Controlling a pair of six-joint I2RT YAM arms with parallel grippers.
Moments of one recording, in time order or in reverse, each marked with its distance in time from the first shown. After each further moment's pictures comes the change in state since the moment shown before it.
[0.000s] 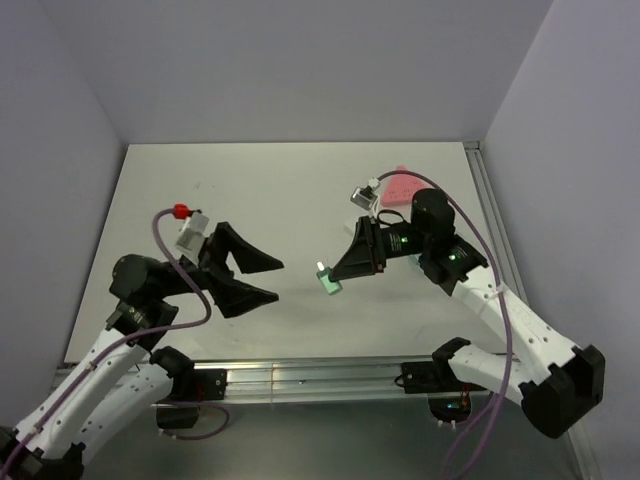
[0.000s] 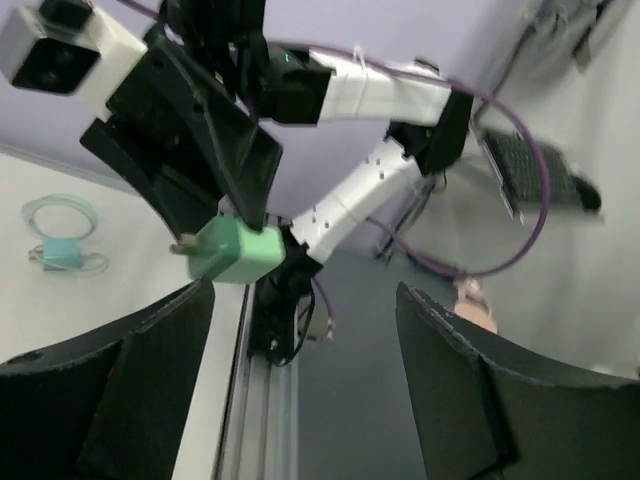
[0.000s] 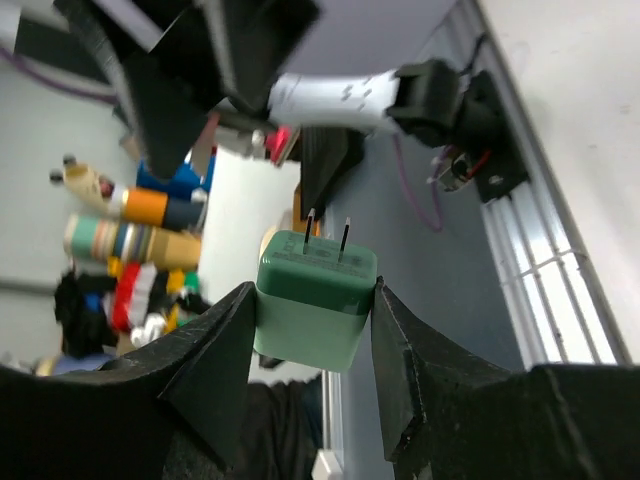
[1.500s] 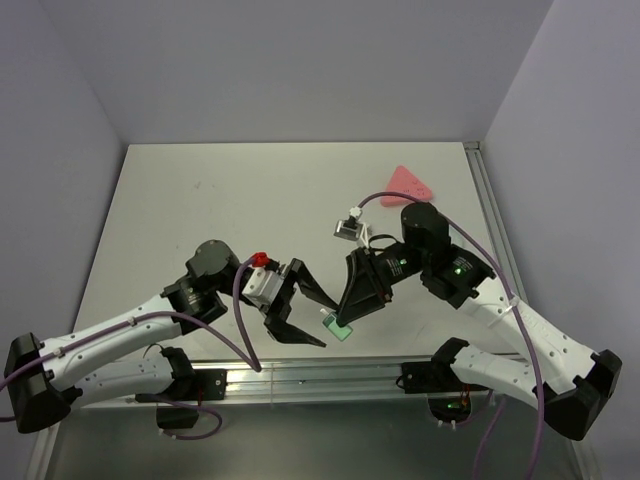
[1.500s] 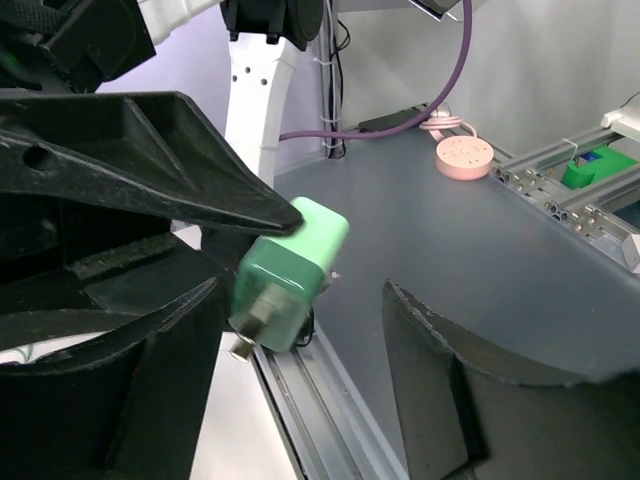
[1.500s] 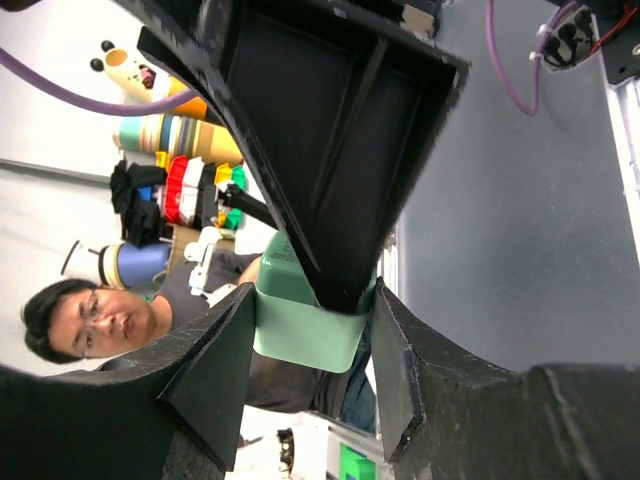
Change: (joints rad) left arm -0.500 0.361 0.137 -0.026 0.106 0.710; right arm 0.191 -0.113 0.055 -0.237 -0.110 -0.028
